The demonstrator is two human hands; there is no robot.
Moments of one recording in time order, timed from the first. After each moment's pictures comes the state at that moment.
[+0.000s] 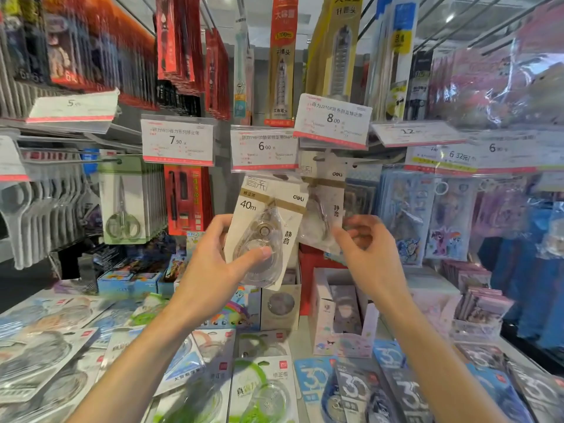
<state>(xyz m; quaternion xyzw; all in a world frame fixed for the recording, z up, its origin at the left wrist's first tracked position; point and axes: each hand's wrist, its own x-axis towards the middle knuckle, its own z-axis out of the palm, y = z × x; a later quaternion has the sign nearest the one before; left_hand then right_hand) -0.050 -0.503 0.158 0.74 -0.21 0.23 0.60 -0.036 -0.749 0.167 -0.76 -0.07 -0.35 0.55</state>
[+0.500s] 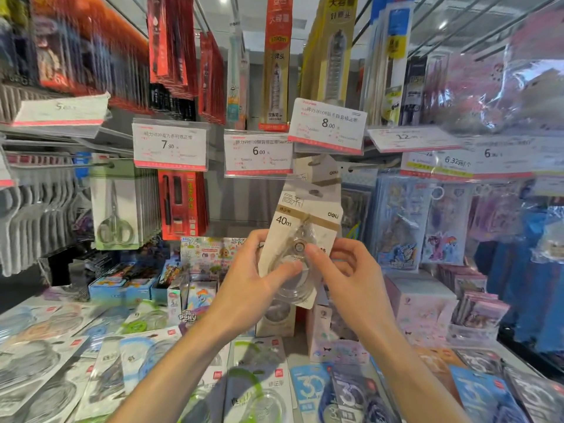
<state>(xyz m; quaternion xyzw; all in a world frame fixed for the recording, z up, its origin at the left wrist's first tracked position) -0.046 -0.550 0.152 0.72 -0.24 0.16 0.62 -0.065 -0.720 0.150 -0.71 -0.09 -0.29 0.63</state>
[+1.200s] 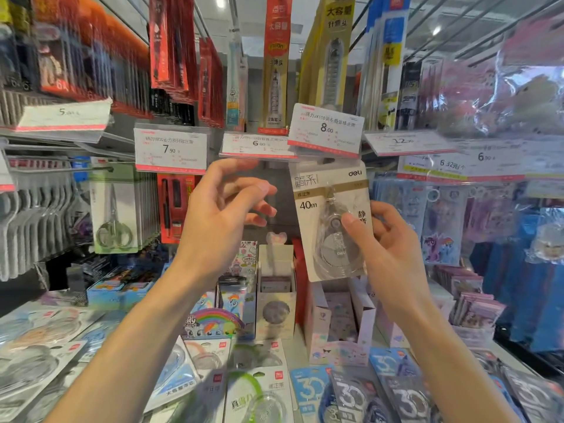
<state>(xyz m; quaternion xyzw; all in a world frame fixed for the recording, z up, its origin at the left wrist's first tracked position) -0.069 -0.527 0.231 0.58 -0.32 0.27 0.70 -0.075 -0.749 0.189 -0.68 -0.18 -0.35 0.62</state>
